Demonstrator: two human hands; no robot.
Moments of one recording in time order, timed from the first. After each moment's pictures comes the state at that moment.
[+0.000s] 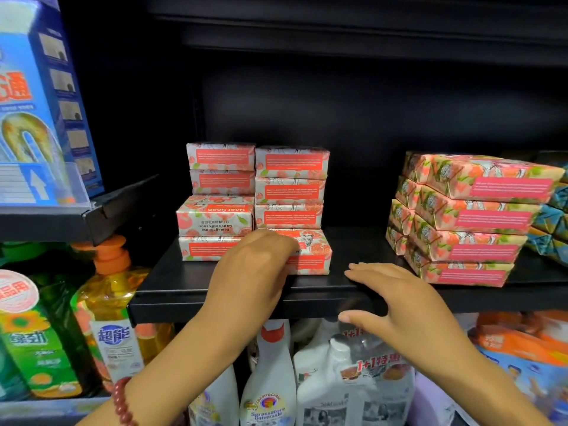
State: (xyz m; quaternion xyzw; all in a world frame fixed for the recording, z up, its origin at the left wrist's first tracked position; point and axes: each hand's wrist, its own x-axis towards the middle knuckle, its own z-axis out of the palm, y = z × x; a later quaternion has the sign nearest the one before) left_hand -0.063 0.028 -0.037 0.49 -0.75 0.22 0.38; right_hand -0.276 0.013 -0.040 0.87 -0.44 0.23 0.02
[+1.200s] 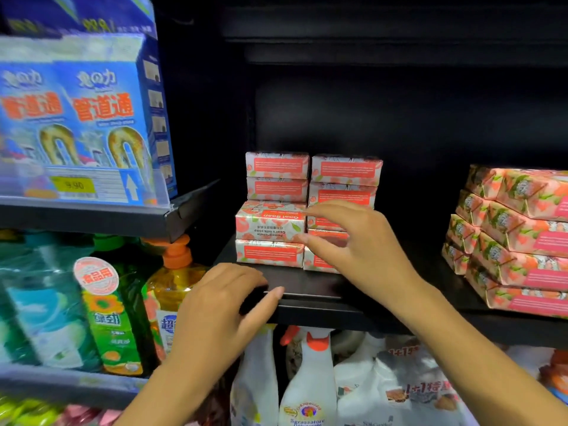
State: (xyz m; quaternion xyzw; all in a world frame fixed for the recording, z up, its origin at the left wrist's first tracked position) left_hand 0.001 0.080 -0.067 0.60 -0.66 0.20 0.41; right_hand -0.171 -0.006 0.016 0.87 -0.25 0.41 -0.02
